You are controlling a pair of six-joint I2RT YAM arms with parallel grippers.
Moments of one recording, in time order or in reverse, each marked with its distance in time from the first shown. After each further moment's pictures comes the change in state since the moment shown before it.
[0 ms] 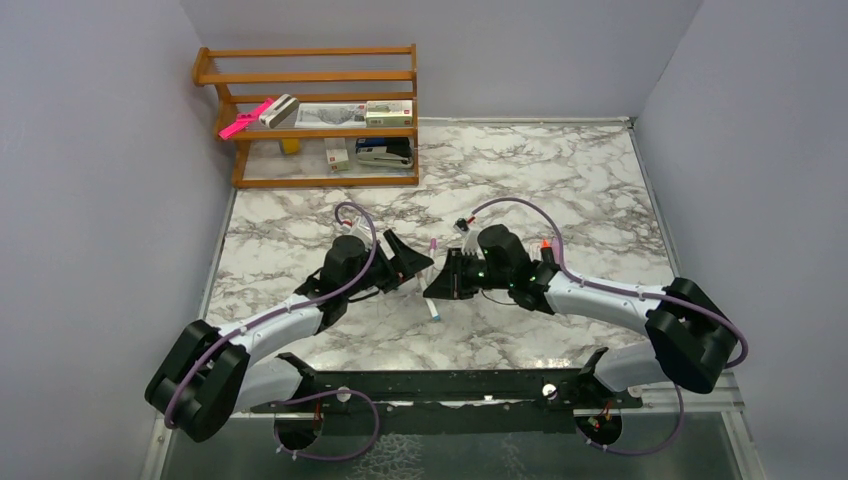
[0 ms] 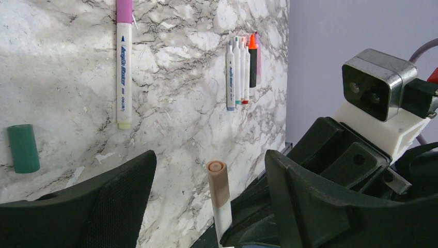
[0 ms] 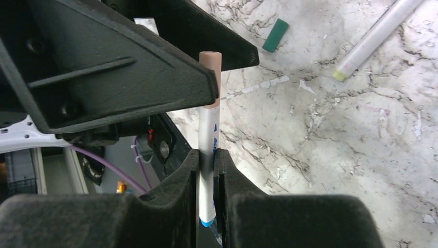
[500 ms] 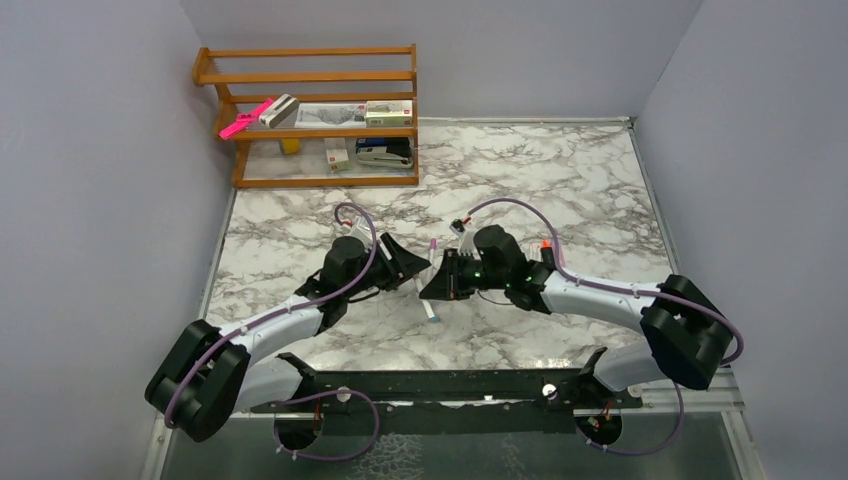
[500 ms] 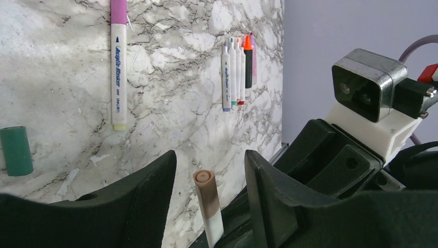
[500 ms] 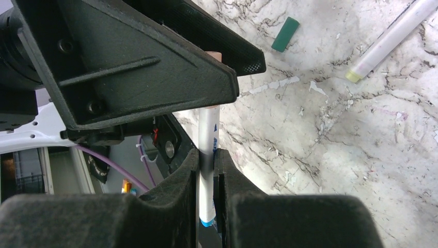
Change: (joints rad) left arm -0.006 0.002 -0.009 0.031 0.000 -0.015; right arm 0.016 0.023 0.010 0.026 -0.008 0.026
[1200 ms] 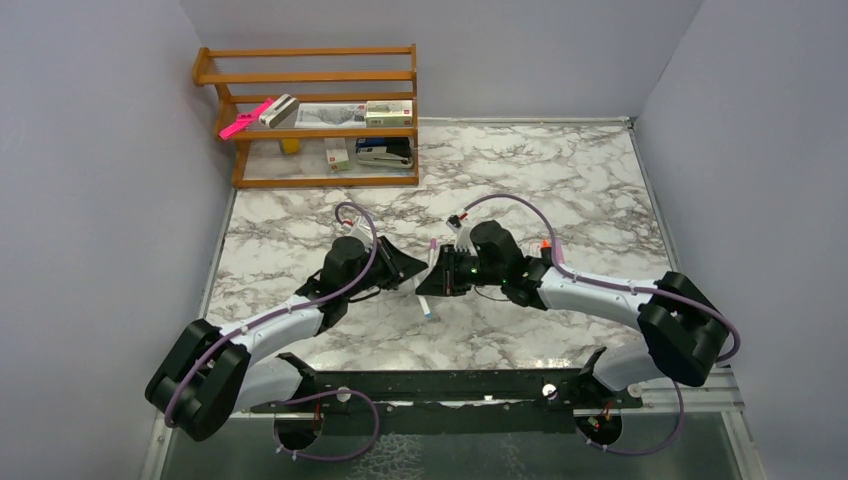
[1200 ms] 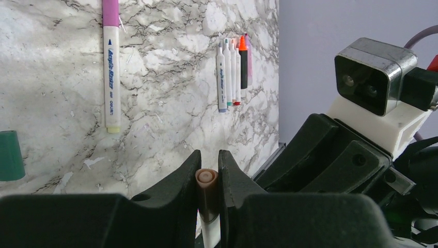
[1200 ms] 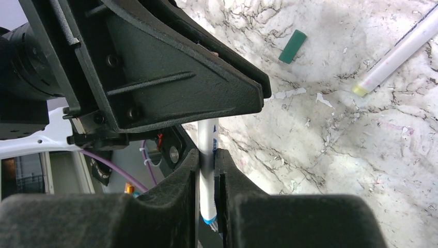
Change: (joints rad) left arm -0.005 0.002 -0.002 0.021 0.001 -0.003; right arm 0.002 0.025 0.046 -0.010 0.001 0.000
